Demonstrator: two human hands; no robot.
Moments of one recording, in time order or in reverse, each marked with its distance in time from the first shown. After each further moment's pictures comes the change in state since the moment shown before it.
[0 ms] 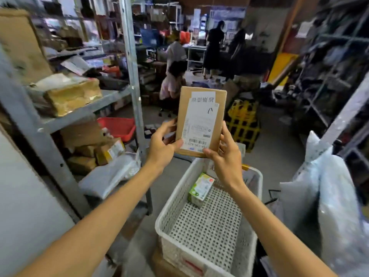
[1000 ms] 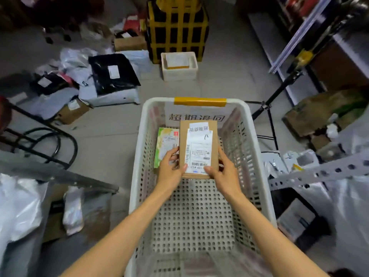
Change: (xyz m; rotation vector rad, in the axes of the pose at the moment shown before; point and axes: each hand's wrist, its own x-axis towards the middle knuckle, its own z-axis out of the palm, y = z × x) left_hand 0.109 -0.385 0.190 0.101 -0.568 -0.693; right_hand 0.051 0.381 -0.018 -0.193 0.264 0.787
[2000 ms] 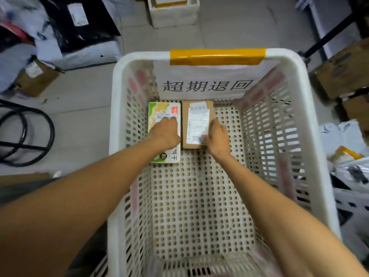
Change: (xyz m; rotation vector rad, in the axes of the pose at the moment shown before) left_hand 0.223 -0.058 0.000 1.271 -0.333 0.006; right_hand 0.206 0.141 0.091 -0.477 0.010 0.204
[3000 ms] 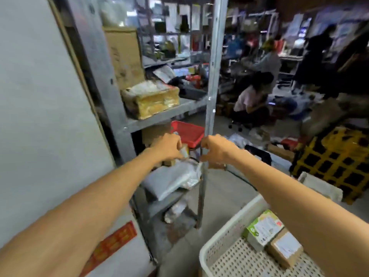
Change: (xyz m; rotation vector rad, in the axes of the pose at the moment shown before) left_hand -0.704 -0.049 -0.113 -0.274 0.849 -0.675; right_hand -0.547 -0.340 -0.171 -0.764 -0.261 -1.575
